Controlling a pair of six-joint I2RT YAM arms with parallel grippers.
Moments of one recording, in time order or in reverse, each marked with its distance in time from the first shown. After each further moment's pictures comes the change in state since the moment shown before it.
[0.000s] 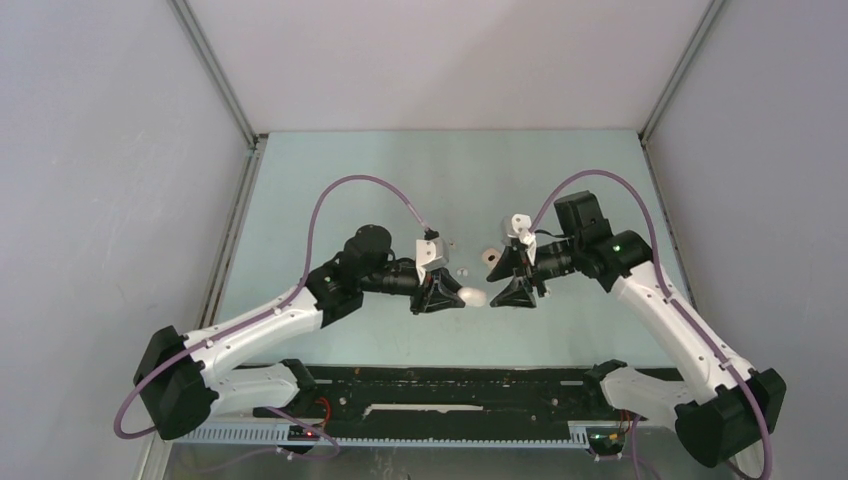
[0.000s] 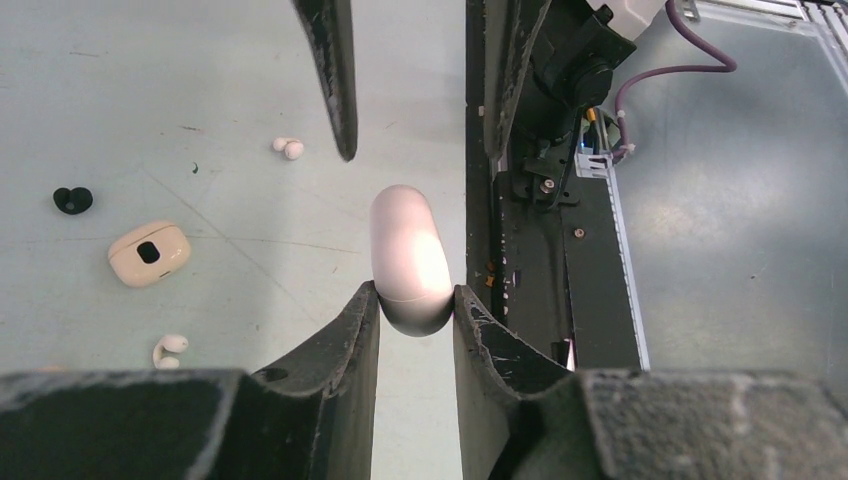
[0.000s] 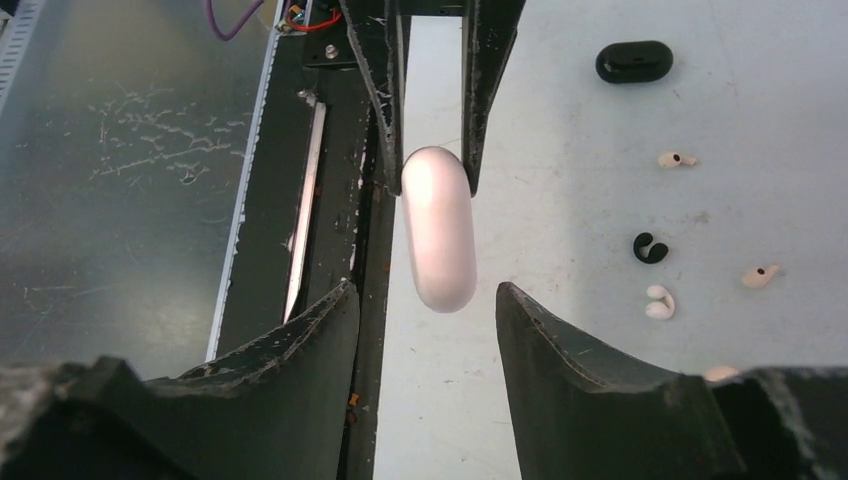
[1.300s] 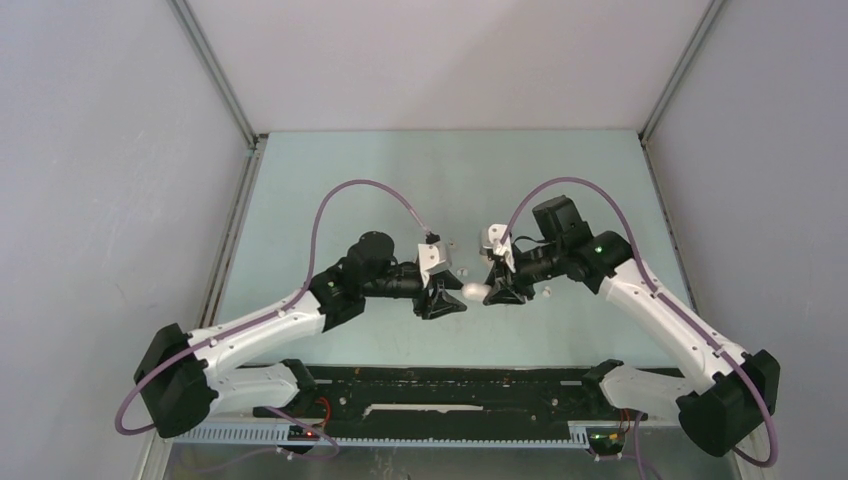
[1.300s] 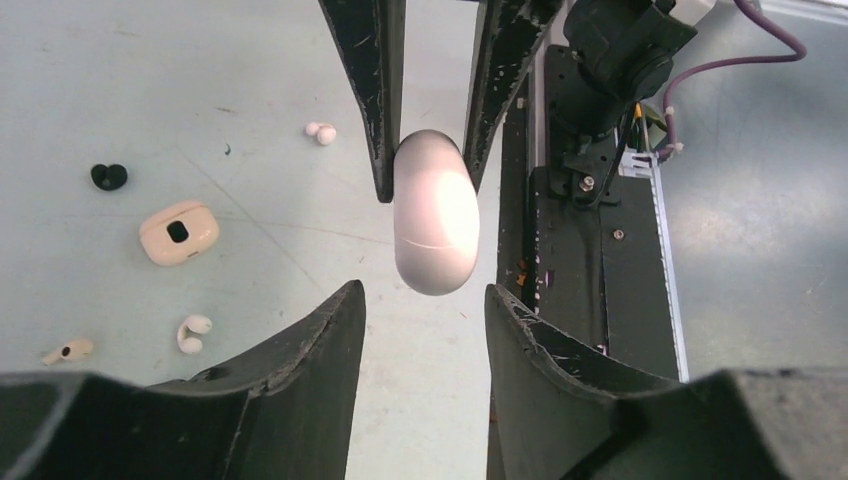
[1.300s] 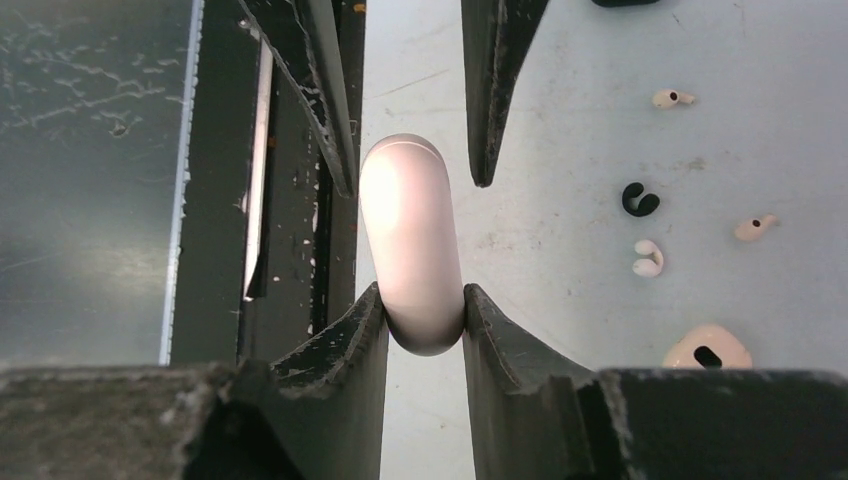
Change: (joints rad) left arm -0.024 -0.005 -0.042 0.055 -0.100 0.010; right arm 0.118 0.067 -0.009 0.041 0.199 0.028
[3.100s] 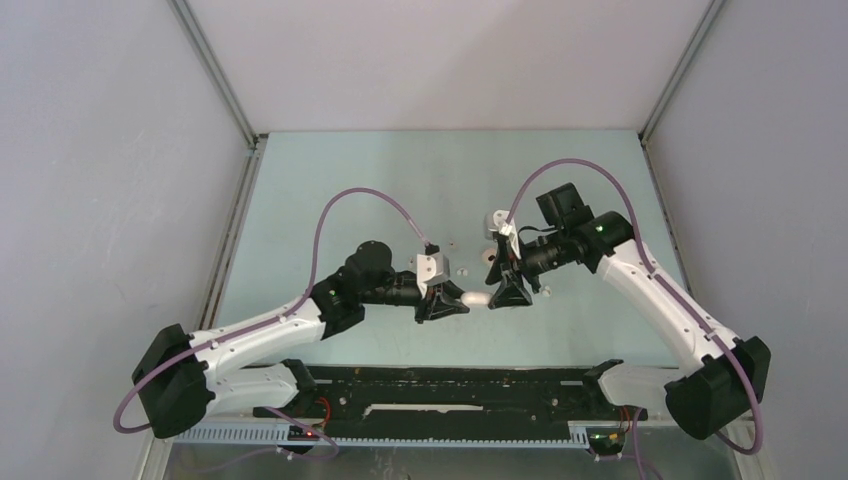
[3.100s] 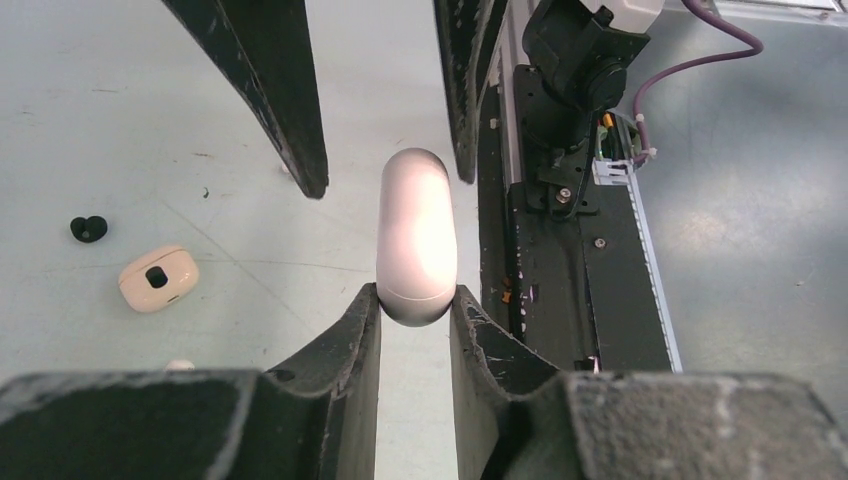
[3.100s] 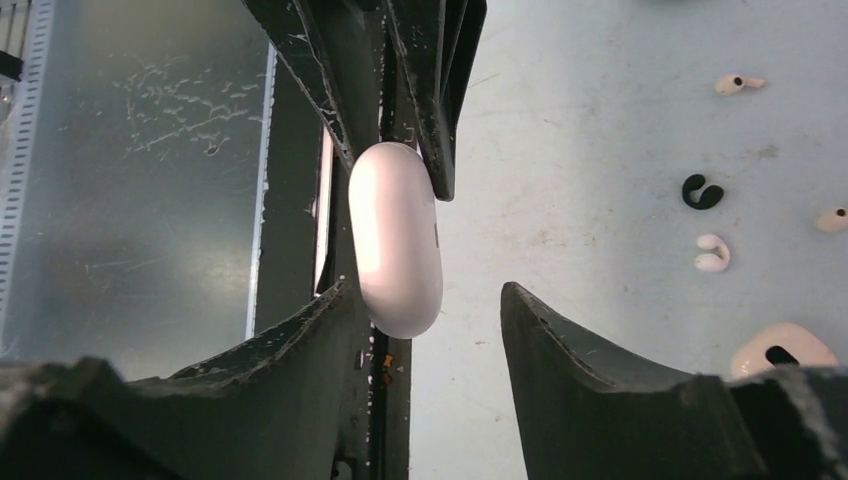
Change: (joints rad) left arm -0.038 -0.009 -0.067 0.122 0.027 0.006; right arm -0.063 0.069 0.122 -0.191 -0.093 -0.021
